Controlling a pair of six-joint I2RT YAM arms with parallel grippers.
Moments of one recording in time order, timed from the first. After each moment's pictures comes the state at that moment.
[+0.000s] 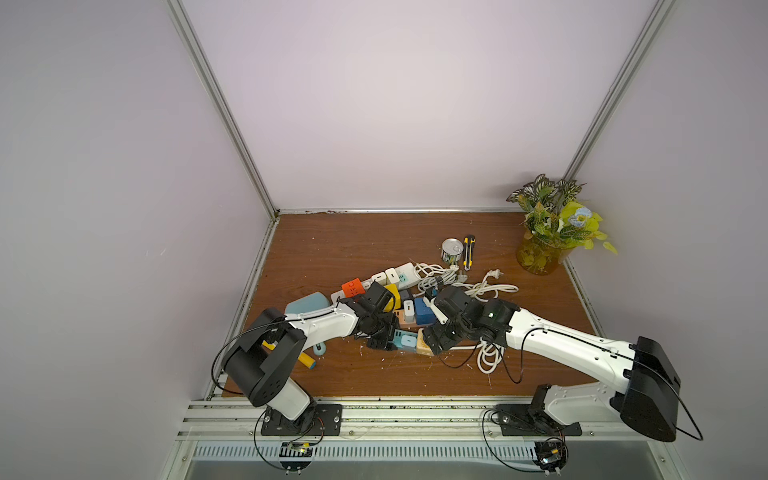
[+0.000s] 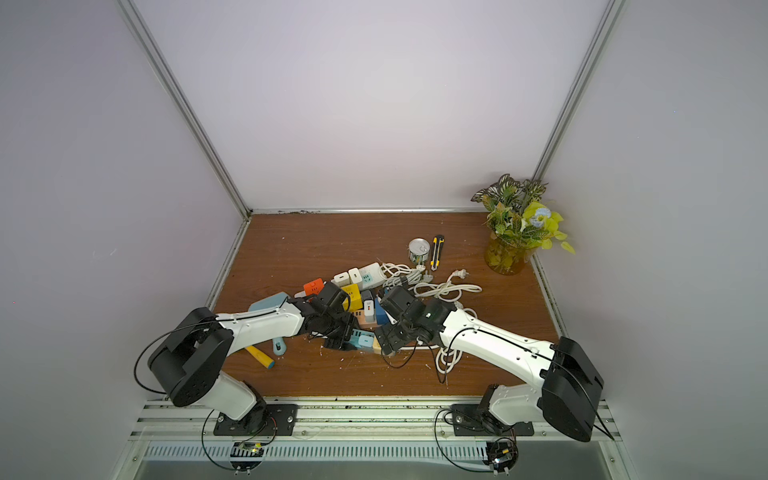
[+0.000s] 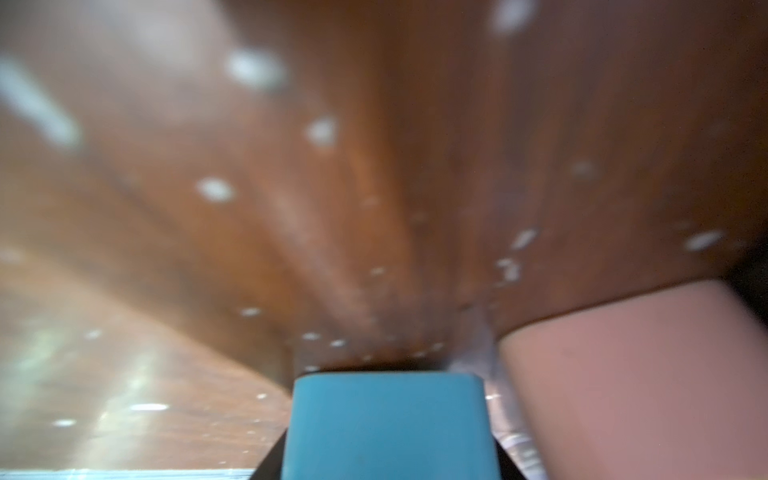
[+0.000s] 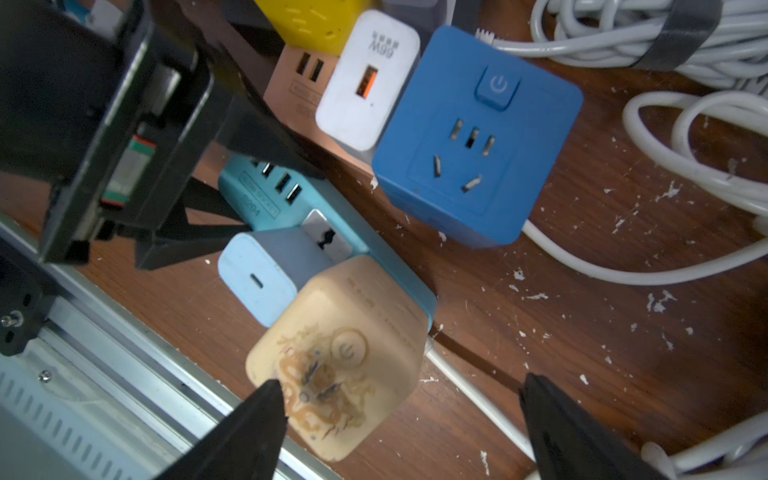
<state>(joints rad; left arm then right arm) -0.65 1.58 0.74 -0.35 0.37 -2.06 0.98 1.33 0.97 -0.72 0.10 0.38</state>
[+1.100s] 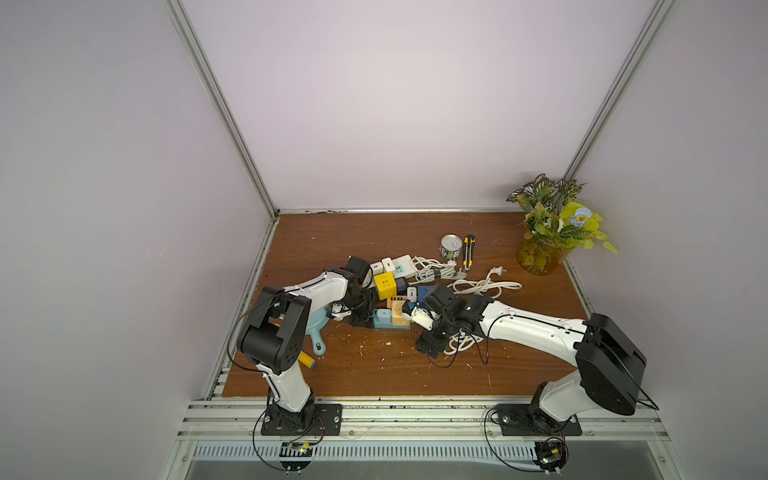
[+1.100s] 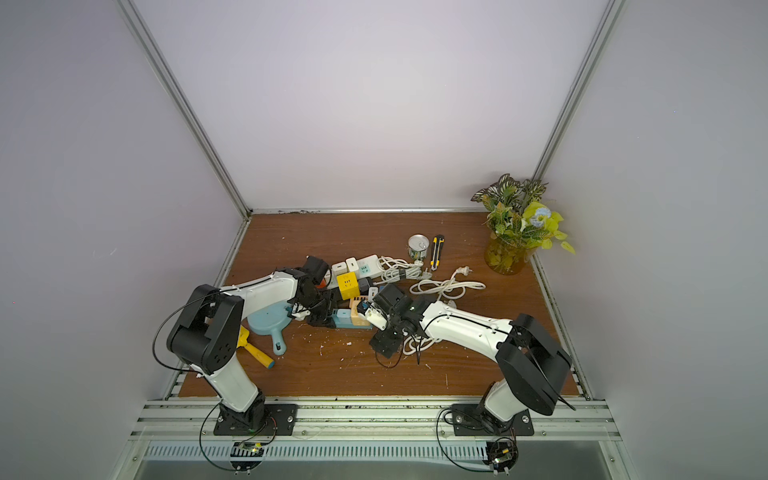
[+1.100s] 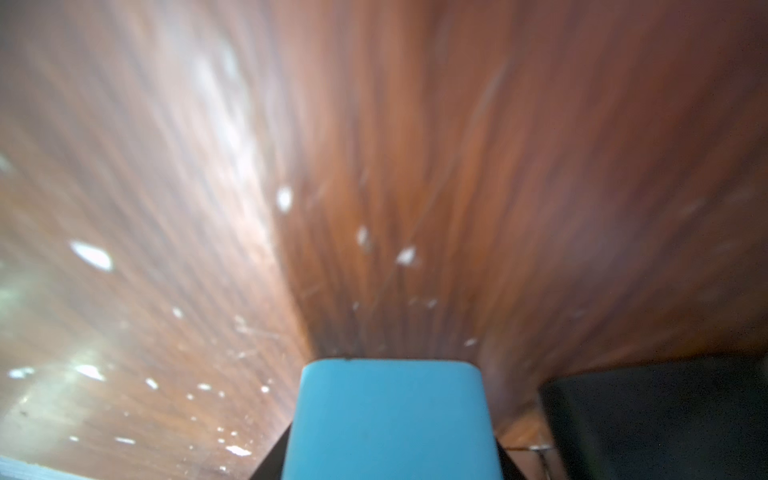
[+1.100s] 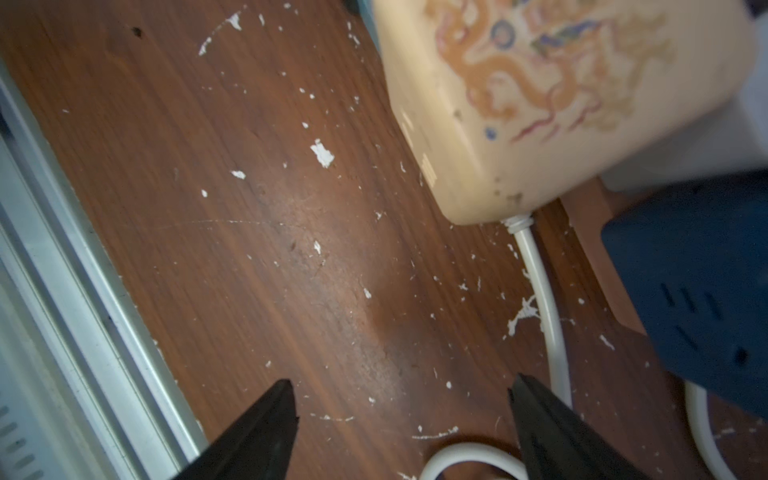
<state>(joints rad) -0.35 1.75 1.00 -0.68 0.30 -1.93 0.92 1.54 0.97 -0.52 -0.11 -0.13</state>
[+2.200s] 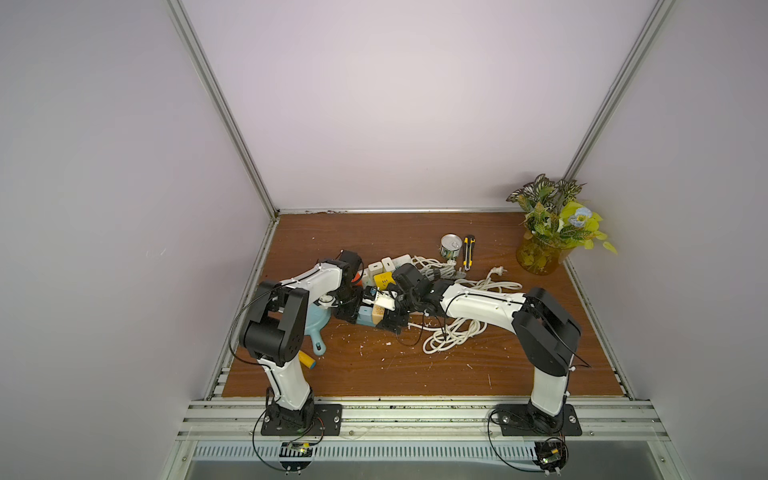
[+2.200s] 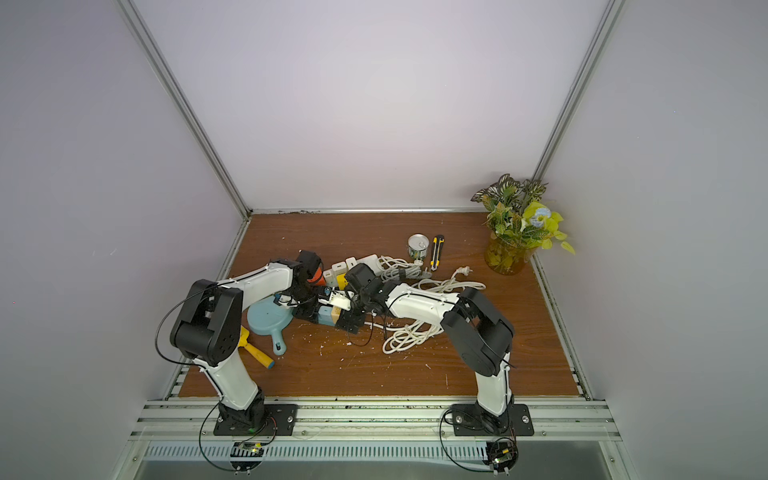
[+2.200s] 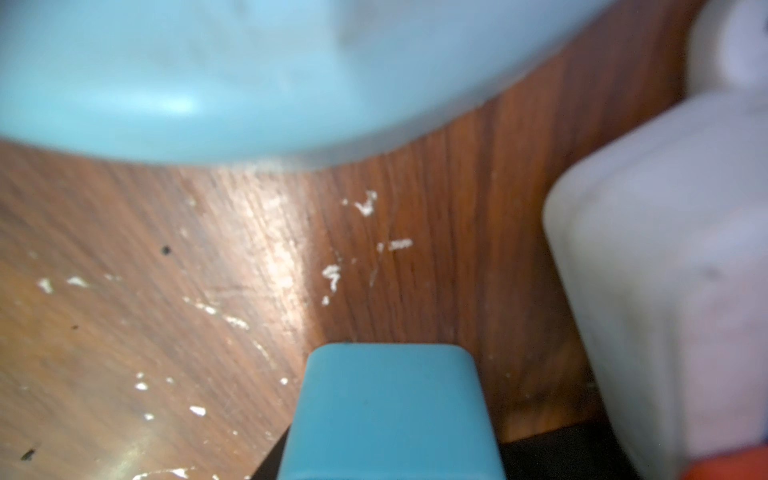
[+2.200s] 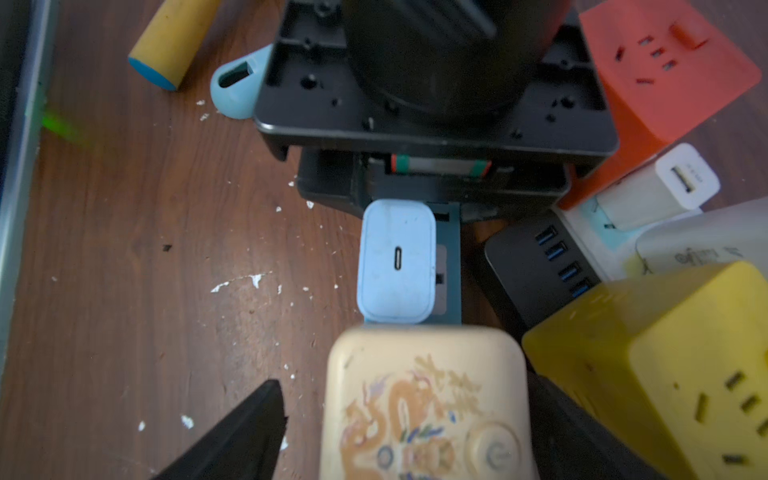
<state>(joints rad) -0.28 1.79 1.08 -0.83 0.14 -1.67 0.93 1.90 1.28 -0.22 -0.25 -0.42</state>
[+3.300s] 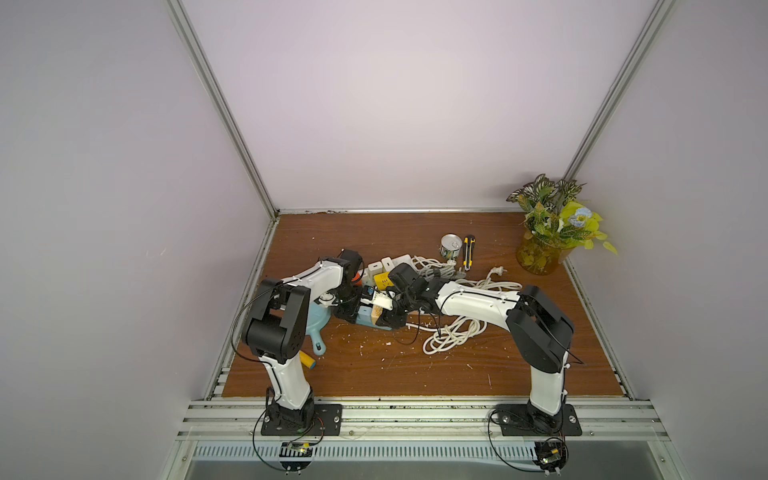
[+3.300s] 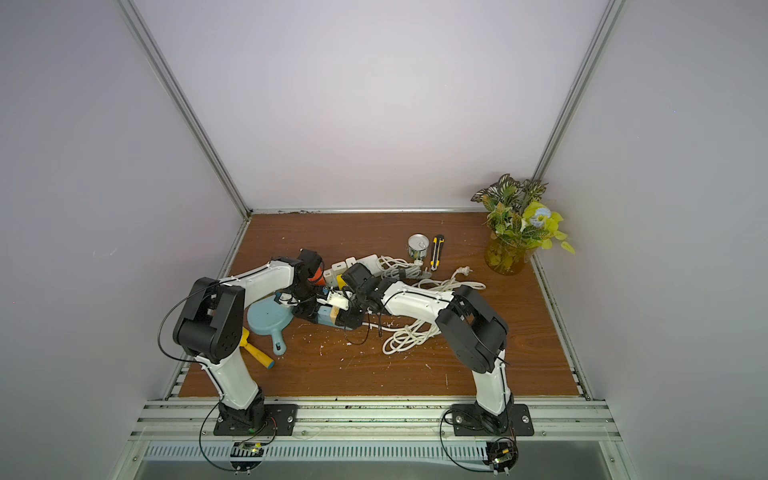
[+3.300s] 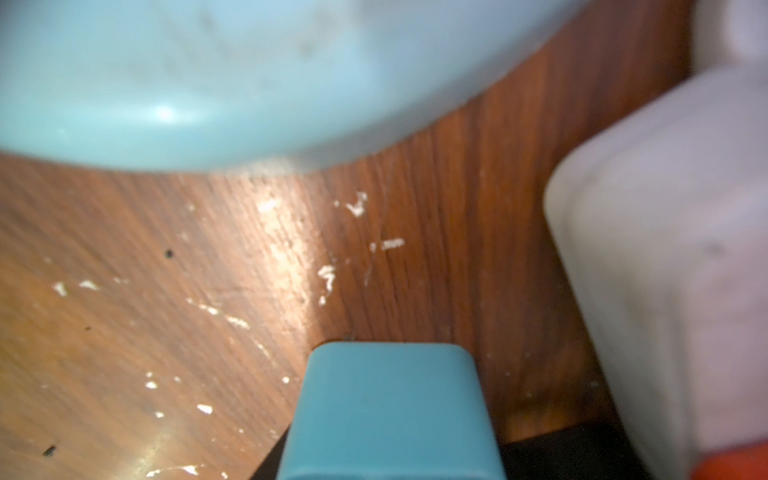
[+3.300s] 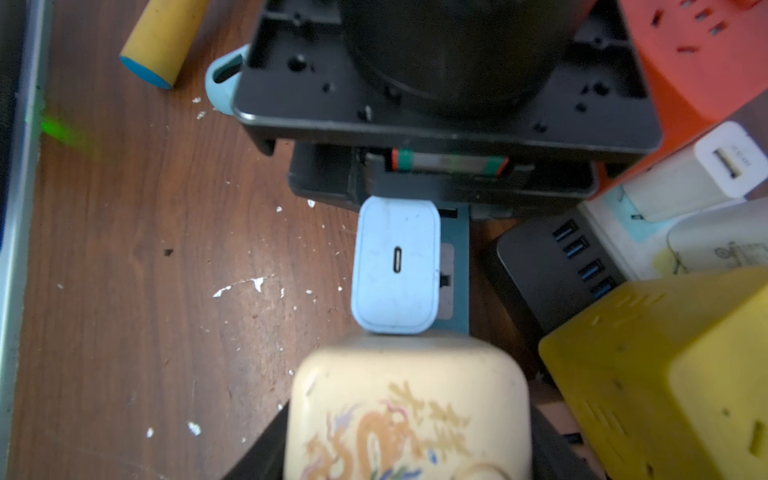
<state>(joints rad) -0.28 1.83 1.11 -0.87 0.13 -1.65 0.93 1.92 1.32 -0.30 -0.27 -0.39</state>
